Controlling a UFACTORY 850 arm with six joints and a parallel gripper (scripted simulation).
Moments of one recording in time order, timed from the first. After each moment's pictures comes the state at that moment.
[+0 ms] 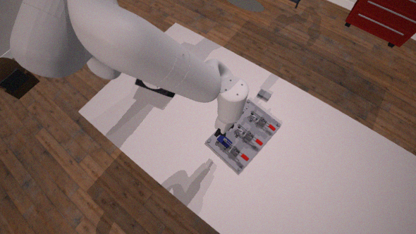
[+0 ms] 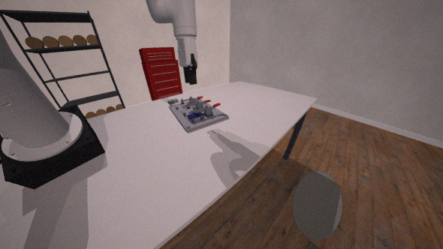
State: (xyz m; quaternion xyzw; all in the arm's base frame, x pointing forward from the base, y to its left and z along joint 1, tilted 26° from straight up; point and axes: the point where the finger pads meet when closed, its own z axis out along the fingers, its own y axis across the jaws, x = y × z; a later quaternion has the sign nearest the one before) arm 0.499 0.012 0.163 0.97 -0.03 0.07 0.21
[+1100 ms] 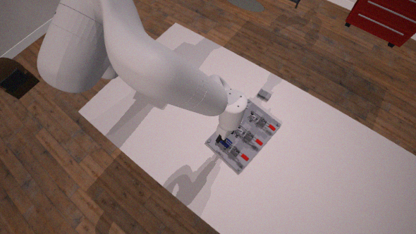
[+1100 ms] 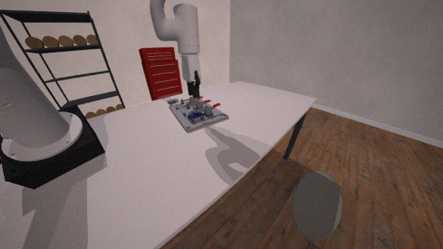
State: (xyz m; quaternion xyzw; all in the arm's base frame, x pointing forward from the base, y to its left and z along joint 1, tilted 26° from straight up) arm 0.515 -0.013 0.110 0.97 -0.03 0.07 0.21
